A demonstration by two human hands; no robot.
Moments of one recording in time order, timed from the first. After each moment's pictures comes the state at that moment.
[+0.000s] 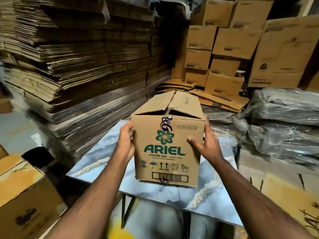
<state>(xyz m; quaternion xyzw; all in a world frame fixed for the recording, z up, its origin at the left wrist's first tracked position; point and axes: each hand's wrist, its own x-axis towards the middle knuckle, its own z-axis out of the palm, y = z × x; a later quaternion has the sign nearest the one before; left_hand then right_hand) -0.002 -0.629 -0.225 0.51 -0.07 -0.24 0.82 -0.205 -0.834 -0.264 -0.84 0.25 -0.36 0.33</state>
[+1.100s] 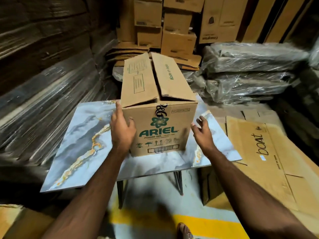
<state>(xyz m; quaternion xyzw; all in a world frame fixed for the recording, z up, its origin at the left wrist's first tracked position) 0.084 -0.611 -0.297 0.78 -0.39 -0.06 0.49 -0.169 -0.739 -0.361 -0.60 0.51 -0.40 0.47</state>
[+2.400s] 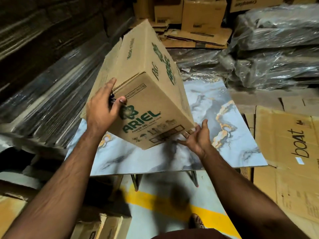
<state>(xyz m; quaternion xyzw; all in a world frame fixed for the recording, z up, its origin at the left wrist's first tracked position) 0.142 -0.630 -0.259 0.78 -0.53 0.11 0.32 -0.126 -0.782 -0.418 -0.18 0.37 -0.33 0.85</state>
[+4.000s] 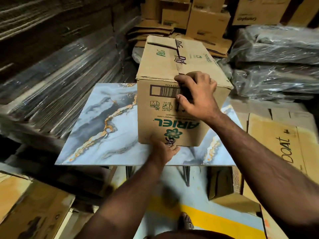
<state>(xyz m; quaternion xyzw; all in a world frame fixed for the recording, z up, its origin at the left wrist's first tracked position) -0.014 -0.645 -0.375 0.48 0.15 -0.59 0.63 -0.099 -0.758 -0.245 -0.91 0.27 -0.32 0.03</state>
